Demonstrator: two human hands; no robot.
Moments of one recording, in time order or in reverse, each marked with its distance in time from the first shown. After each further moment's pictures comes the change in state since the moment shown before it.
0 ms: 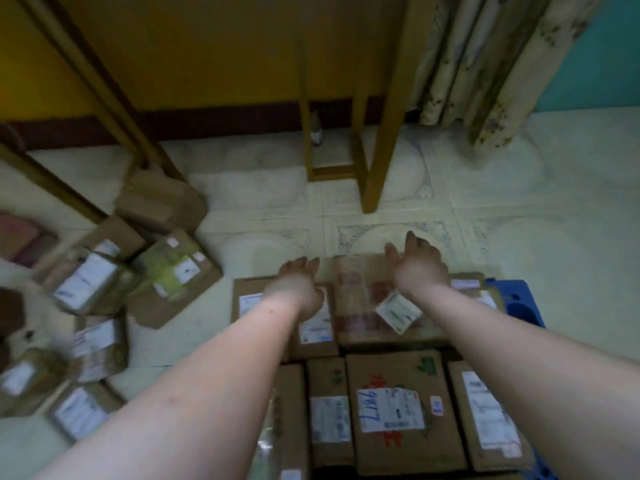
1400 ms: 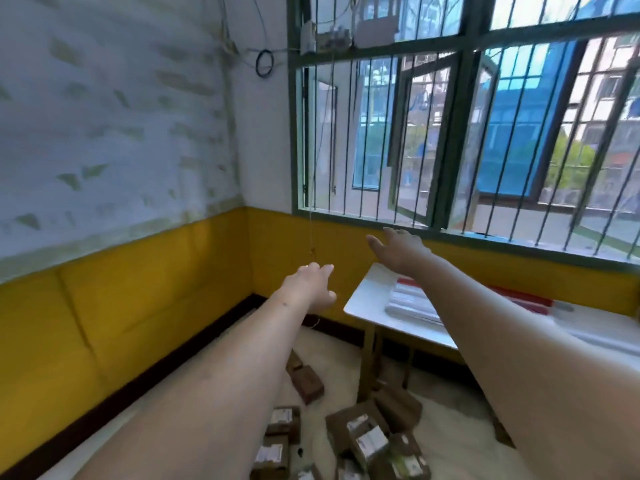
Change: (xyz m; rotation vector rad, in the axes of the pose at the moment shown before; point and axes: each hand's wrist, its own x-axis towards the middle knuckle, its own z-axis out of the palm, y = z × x) left_hand -0.846 -0.375 -0.540 0.015 0.770 -0.318; right_hand -0.742 -0.729 -0.431 -0.033 0.297 -0.780
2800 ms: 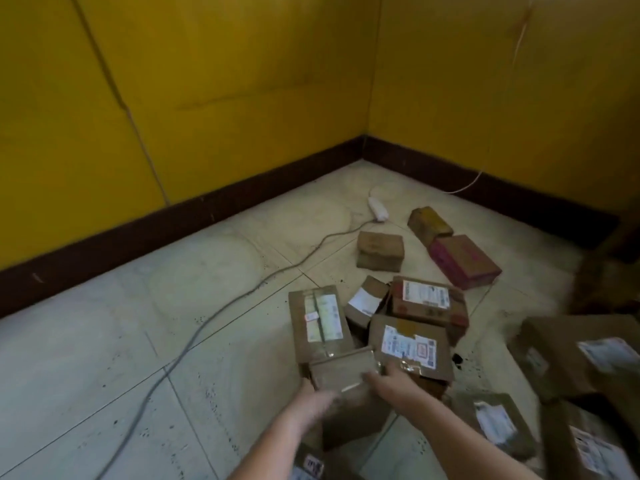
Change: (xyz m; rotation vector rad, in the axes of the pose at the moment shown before) left_hand 0.020 -0.570 0.910 -1.138 -0.352 -1.015; right_hand 0.031 -0.041 1.151 0.426 -0.895 0.244
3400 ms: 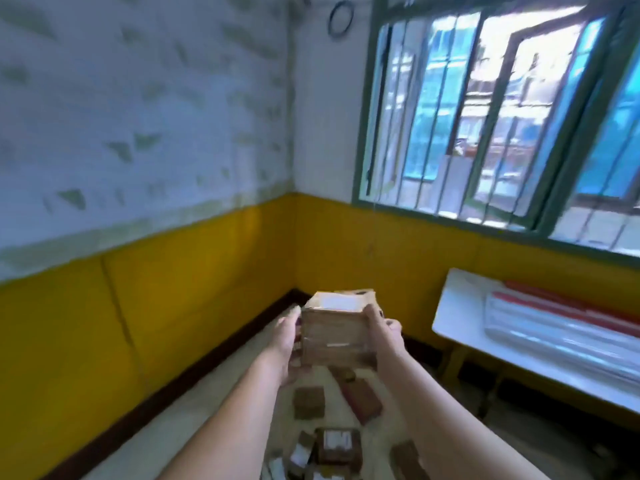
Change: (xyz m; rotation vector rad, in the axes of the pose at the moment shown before) left_hand -0.614 0.519 -0.162 -0.365 -0.152 0.337; right_hand -0.589 -0.419 -0.385 0.800 0.565 -0.153
